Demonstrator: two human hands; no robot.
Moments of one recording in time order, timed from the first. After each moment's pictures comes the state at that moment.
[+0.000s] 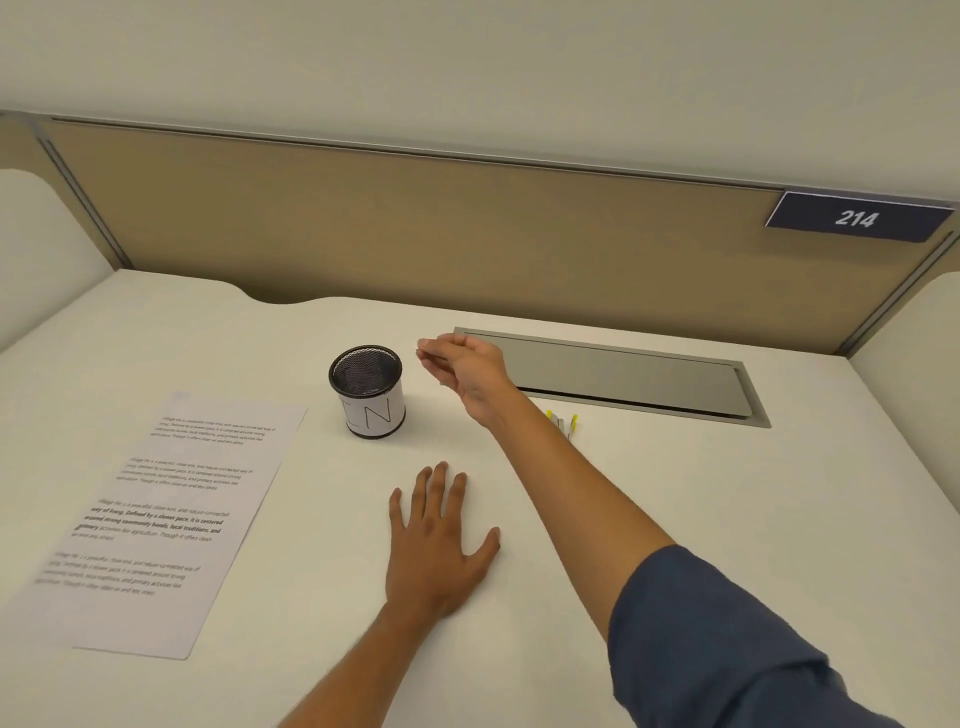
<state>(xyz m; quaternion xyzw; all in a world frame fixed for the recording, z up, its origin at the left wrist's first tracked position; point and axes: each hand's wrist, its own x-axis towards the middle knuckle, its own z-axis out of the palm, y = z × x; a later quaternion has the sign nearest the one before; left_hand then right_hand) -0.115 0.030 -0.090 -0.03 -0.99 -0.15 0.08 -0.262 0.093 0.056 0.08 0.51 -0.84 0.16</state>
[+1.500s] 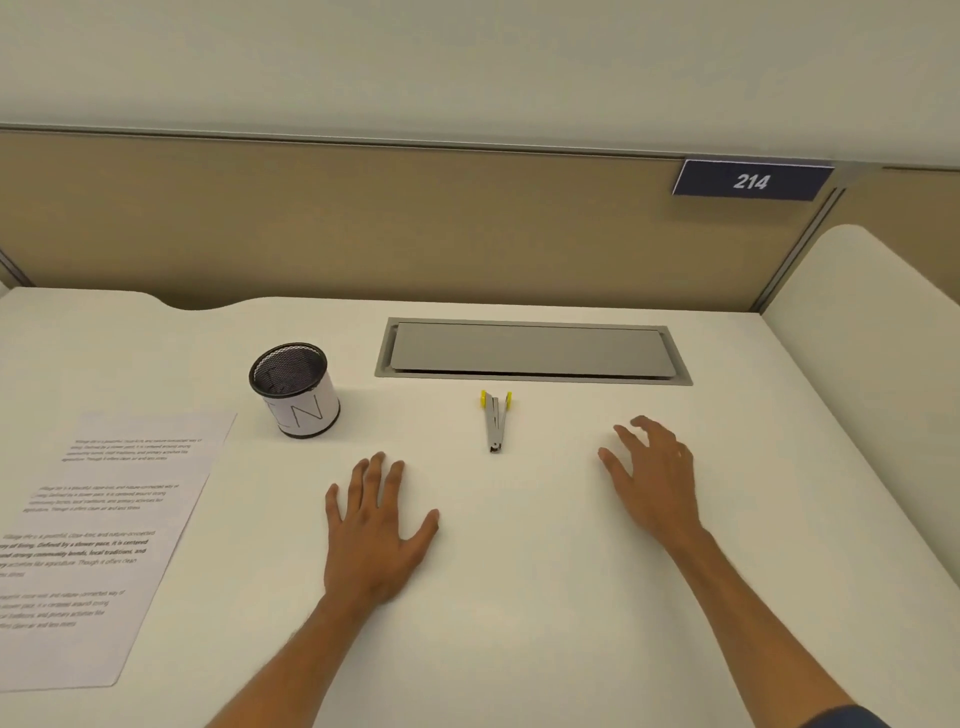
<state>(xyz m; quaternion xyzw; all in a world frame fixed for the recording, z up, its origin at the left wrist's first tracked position) -0.115 0.028 -0.093 -0.02 -0.99 -0.15 0.07 -0.146 0.369 -0.063 0.07 0.98 -0.12 -0.11</state>
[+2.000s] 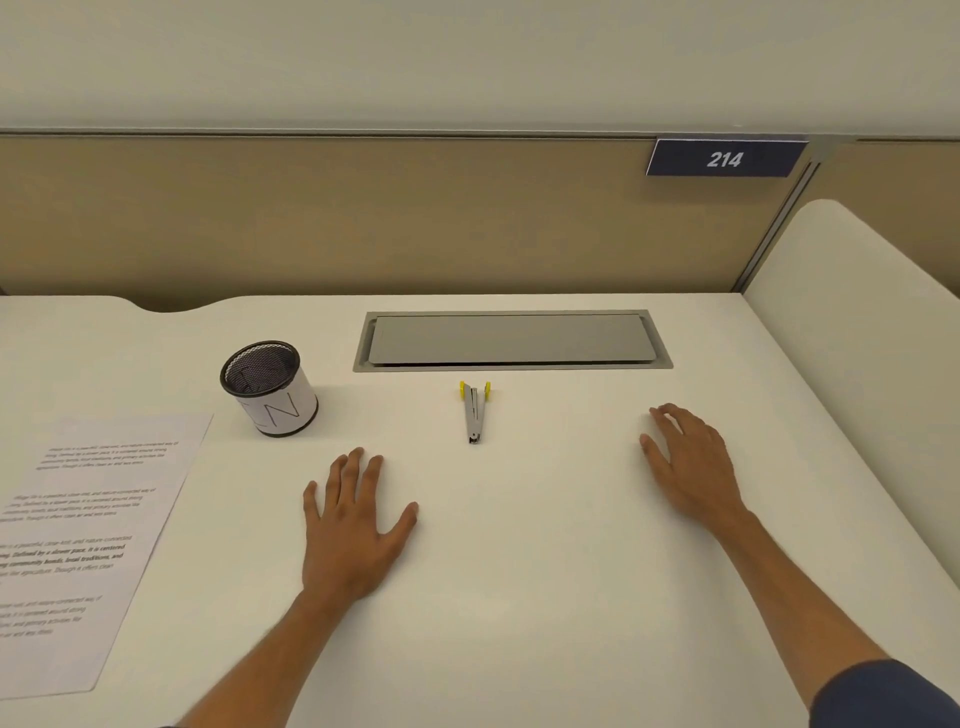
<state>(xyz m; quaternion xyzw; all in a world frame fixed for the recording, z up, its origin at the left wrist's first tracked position) -0.115 0.029 -0.092 -0.02 -0.99 -0.14 0.07 -0.139 0.440 -0.061 0.08 0.99 -0.10 -0.08</state>
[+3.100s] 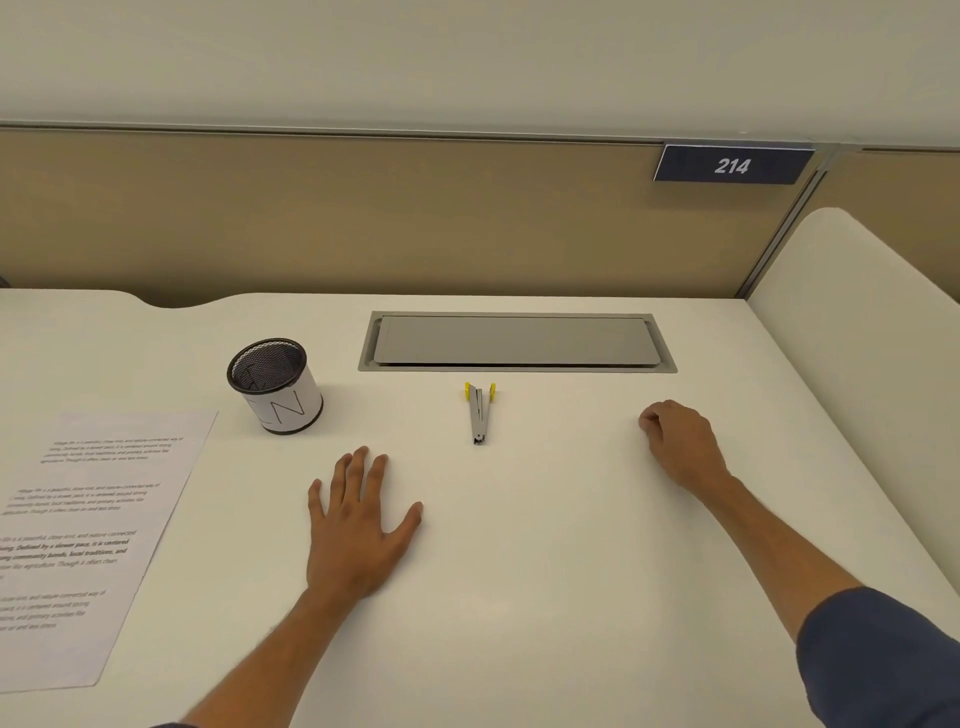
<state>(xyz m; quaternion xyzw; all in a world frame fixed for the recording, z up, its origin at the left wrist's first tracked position) -0.115 0.030 -0.091 -0.02 -0.99 -0.14 0.07 -0.179 0.437 -0.052 0.07 0.98 -0.17 -0.07</state>
